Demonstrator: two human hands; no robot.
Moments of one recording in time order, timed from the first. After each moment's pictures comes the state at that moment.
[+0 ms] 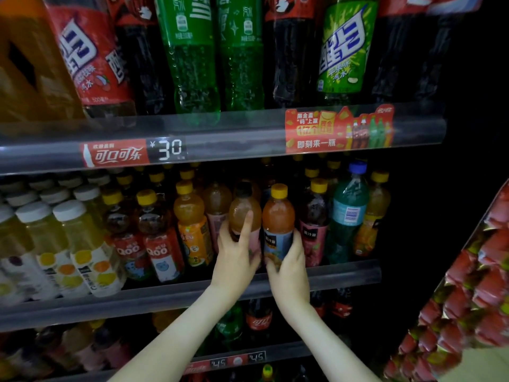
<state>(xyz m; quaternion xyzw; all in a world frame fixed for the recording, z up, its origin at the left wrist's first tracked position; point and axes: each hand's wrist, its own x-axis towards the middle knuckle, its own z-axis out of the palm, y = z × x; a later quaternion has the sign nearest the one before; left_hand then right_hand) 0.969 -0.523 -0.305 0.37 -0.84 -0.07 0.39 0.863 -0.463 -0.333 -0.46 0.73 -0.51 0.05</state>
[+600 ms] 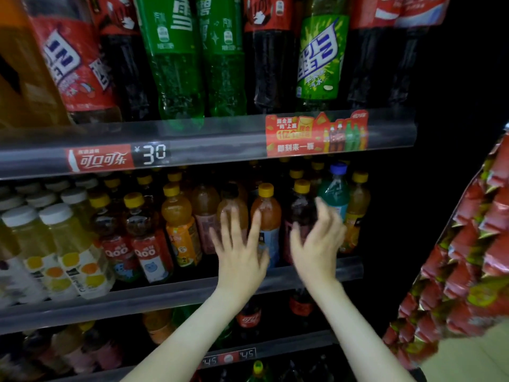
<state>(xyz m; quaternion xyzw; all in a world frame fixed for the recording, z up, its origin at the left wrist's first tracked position) 0.937 -0.494 -0.295 0.40 -0.83 0.08 0.39 0.803 -0.438 -0.276 -0.45 0.68 -0.50 -0.29</state>
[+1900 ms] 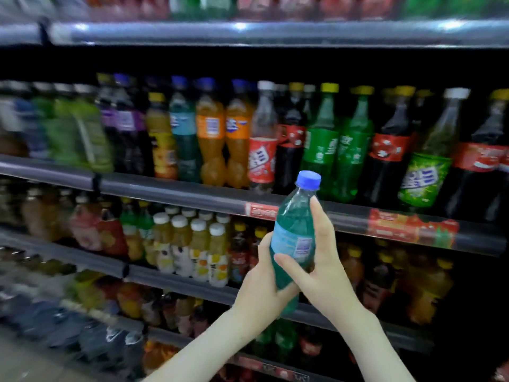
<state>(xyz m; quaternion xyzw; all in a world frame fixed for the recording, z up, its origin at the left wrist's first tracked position) 1.115 -0.380 -0.110 0.38 -0.74 -0.29 0.47 0.989 -0.360 -0.069 -0.73 0.39 -0.54 0.17</state>
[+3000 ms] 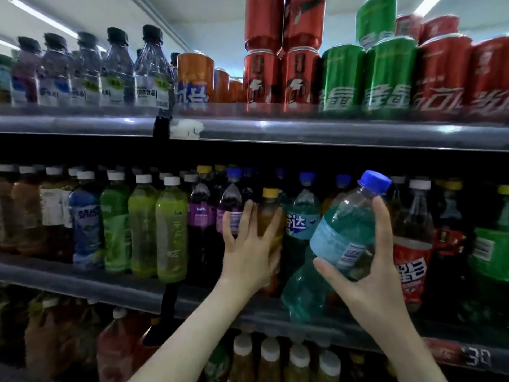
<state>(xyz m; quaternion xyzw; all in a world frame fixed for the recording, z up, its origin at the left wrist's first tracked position) 1.368 -0.648 0.021 0.48 -0.72 0.34 0.37 1.204 -0.531 0.038 -0.68 0.38 -0.63 -0.02</state>
